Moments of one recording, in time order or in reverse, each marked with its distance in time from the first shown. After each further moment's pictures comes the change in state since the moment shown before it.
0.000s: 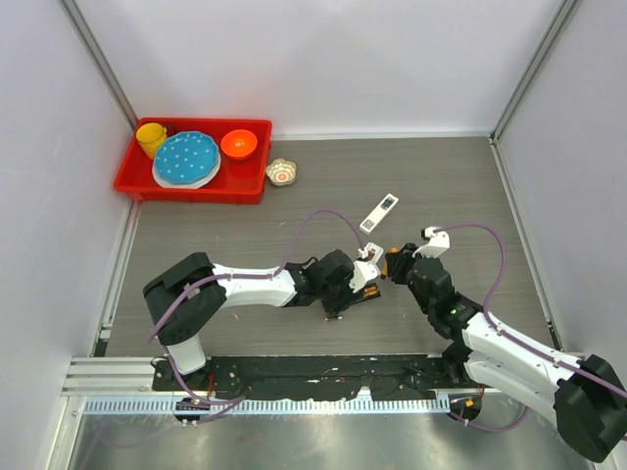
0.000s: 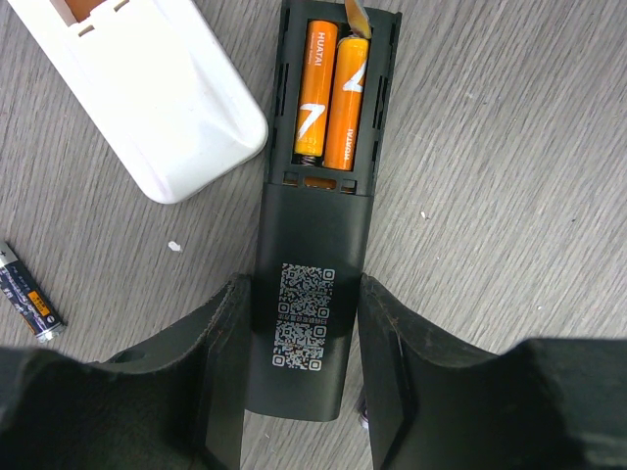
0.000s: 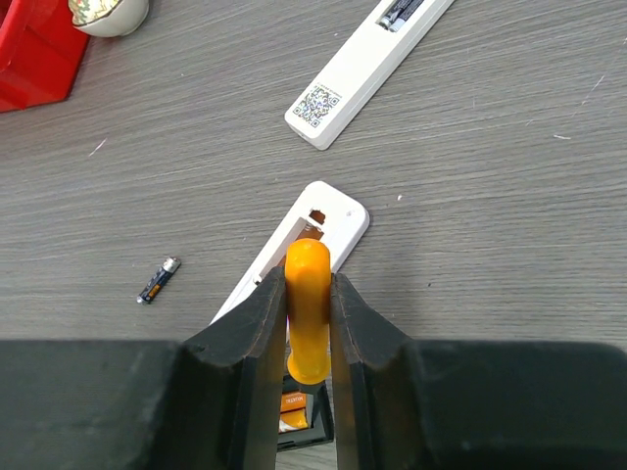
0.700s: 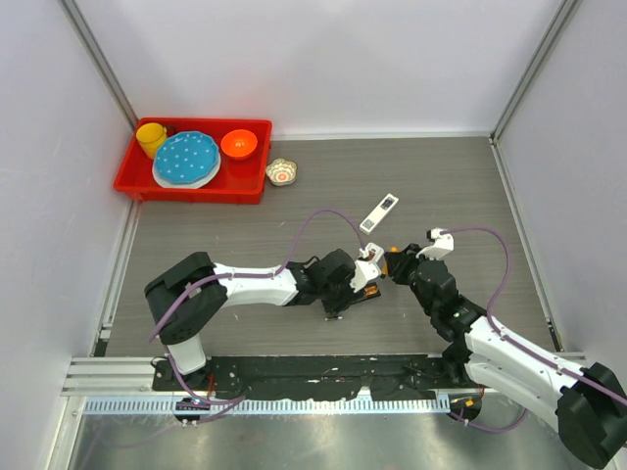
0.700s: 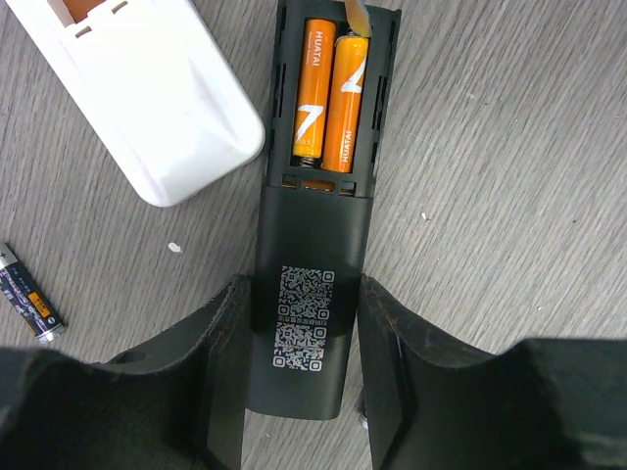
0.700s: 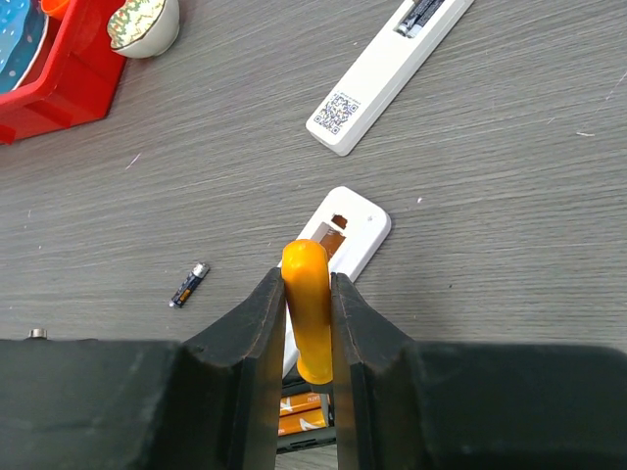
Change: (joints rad) left arm 0.000 0.010 0.016 -0.019 0.000 0.000; right arm -0.009 -0.051 -0.024 0.023 -0.034 0.062
